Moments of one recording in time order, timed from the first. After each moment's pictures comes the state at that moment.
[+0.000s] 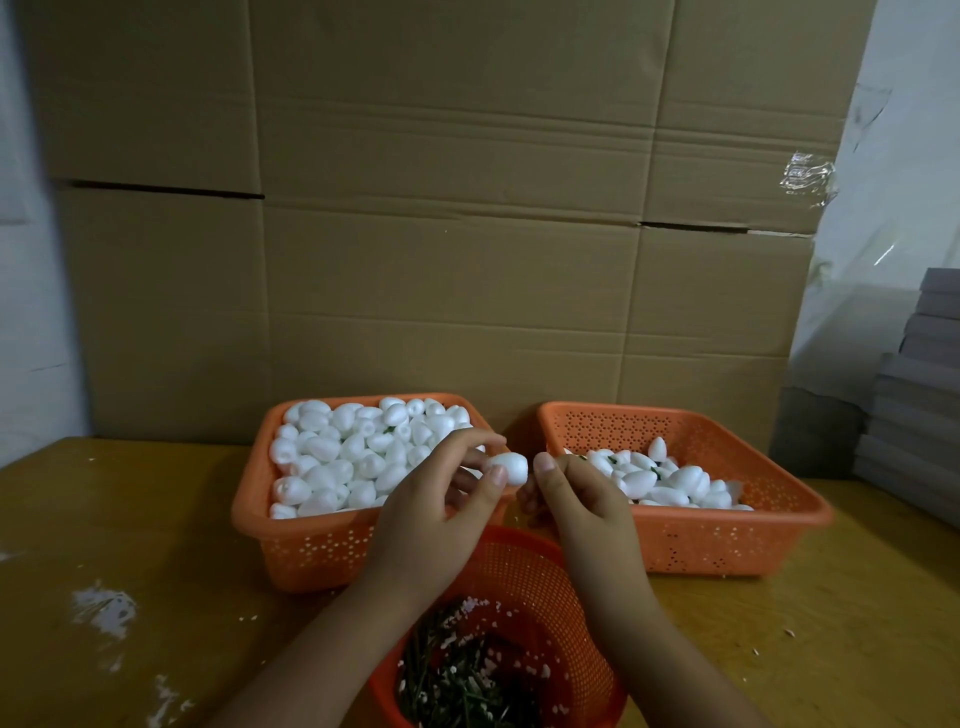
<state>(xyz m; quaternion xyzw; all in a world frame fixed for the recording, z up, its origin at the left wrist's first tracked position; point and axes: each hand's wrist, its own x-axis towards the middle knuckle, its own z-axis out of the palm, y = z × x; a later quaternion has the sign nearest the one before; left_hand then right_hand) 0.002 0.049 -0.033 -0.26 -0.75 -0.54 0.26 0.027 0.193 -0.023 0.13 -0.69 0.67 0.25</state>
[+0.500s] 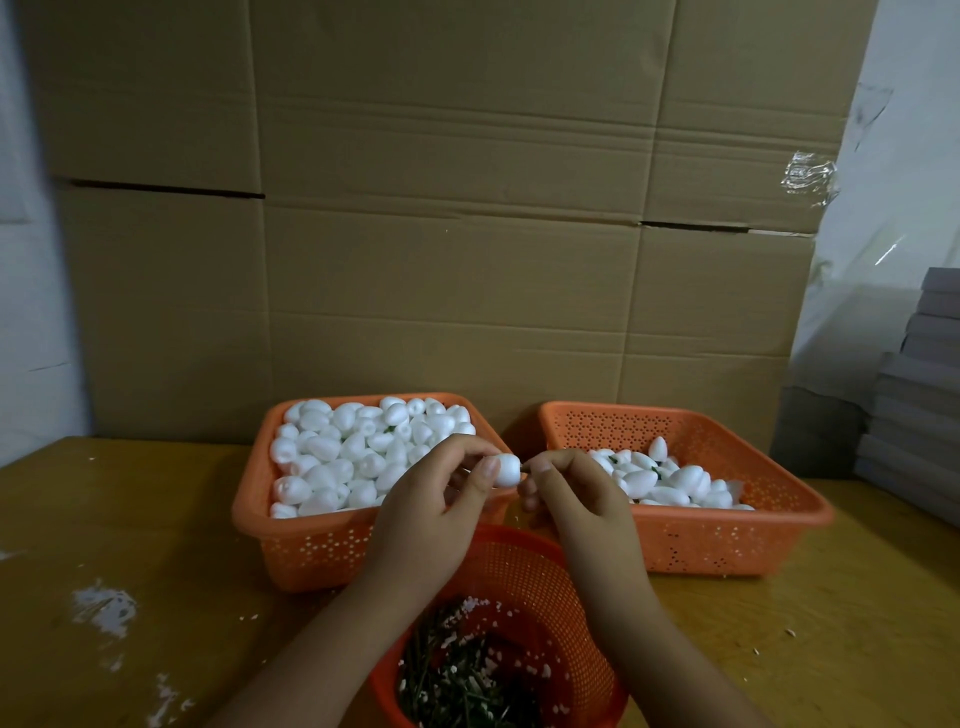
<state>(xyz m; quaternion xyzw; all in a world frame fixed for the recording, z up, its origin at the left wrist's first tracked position) -0.002 0.048 -0.035 -0.25 -0.76 -0.53 0.28 0.029 0.192 -0.022 0.12 -0.67 0.69 0.23</state>
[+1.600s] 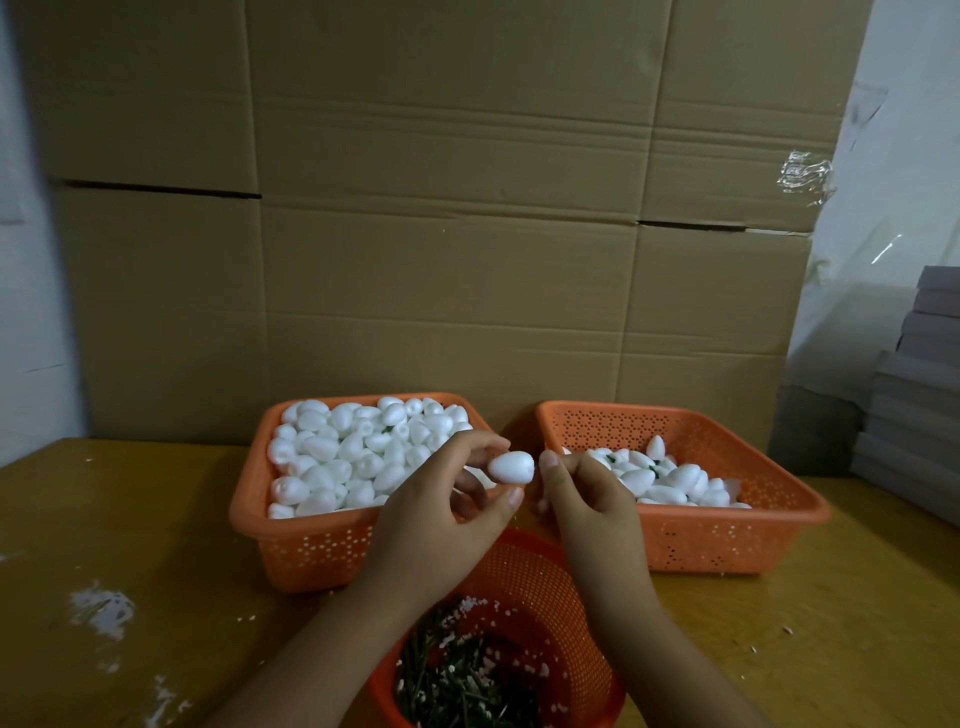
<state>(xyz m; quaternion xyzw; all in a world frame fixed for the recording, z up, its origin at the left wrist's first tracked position) 0.004 0.051 -0.032 -0.28 -0.77 -0.50 0.28 0.023 0.196 -0.026 0.08 -0.69 0.67 0.26</state>
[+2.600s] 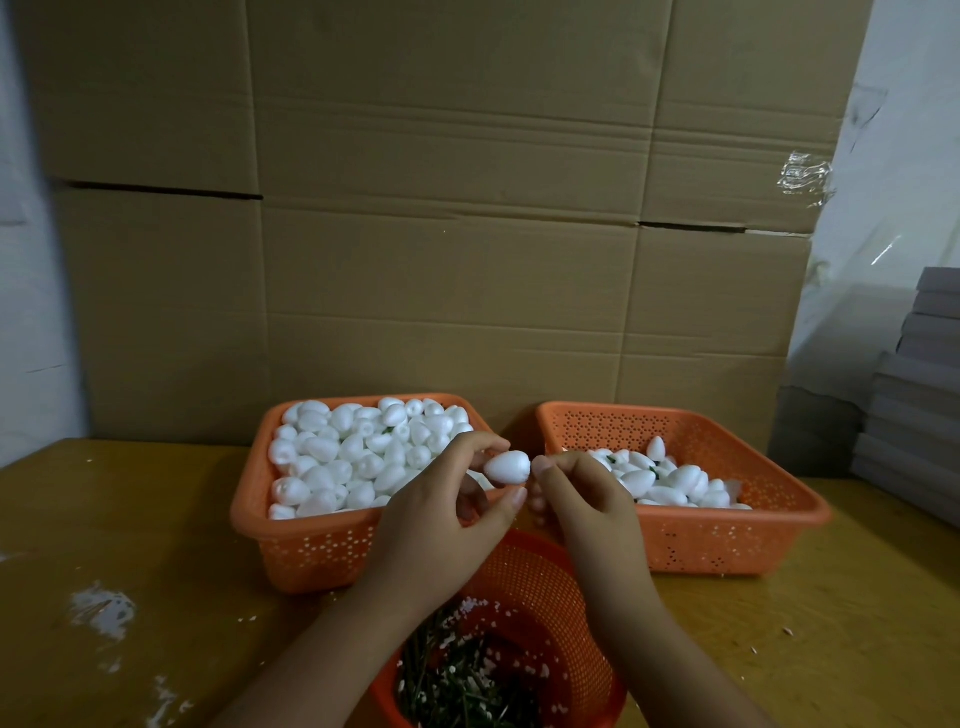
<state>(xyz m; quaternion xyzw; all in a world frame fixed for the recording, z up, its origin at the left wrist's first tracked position) 0.004 0.051 -0.036 -0.27 -0.79 -0.46 0.30 0.029 0.194 -0.021 0.10 -0.66 0.71 0.21</state>
